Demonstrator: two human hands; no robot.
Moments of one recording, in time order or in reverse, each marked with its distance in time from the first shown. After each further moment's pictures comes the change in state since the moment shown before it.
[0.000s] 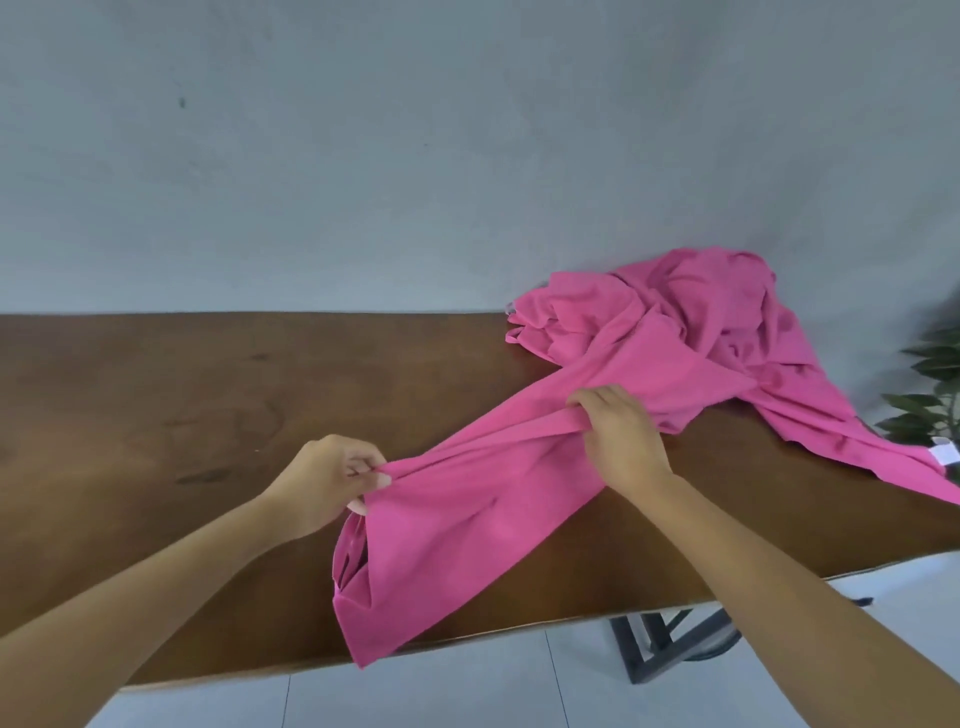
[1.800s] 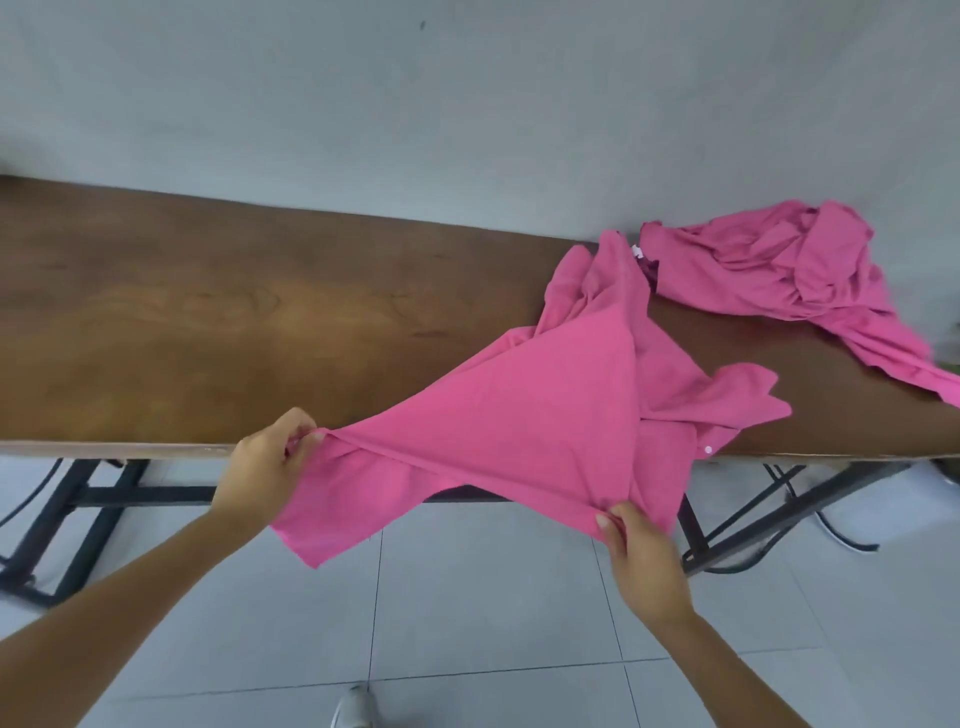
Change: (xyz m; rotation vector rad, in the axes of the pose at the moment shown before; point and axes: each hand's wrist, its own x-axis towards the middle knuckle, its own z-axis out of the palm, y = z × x) left_hand -0.269 -0.268 -0.101 0.117 0.511 -0.044; right_hand -0.275 -0.289 0.046 0.284 -0.192 0.398
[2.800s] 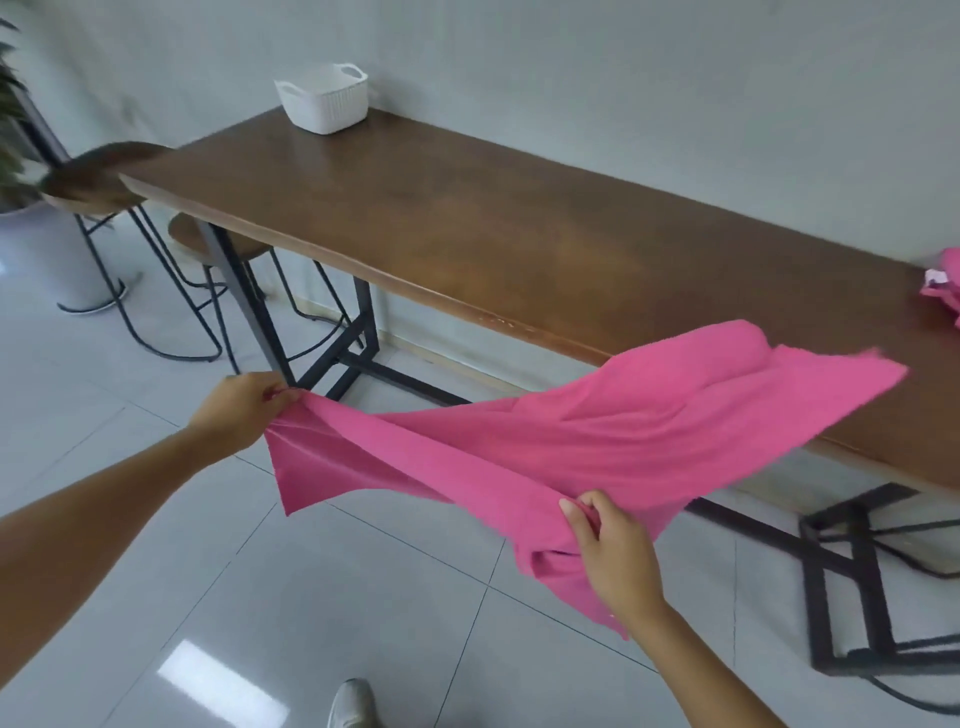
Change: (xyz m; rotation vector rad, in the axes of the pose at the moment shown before) left_hand -0.258 -0.171 -0.224 0.270 0.087 -0.493; right_hand -0.160 -0.191 0.100 0.223 -0.358 -0.302
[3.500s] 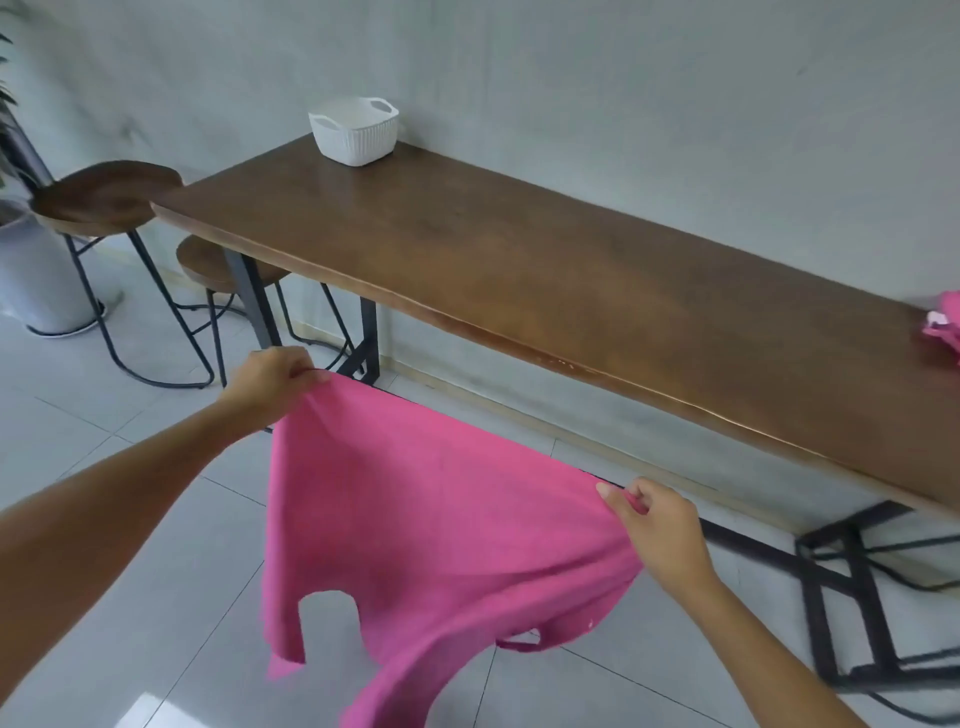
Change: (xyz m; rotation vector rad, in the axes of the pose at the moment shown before) left_hand 0.079 -0.054 -0.076 -0.060 0.010 0.060; right_hand 0.052 -0.099 0.025 -0.015 0.080 0.119
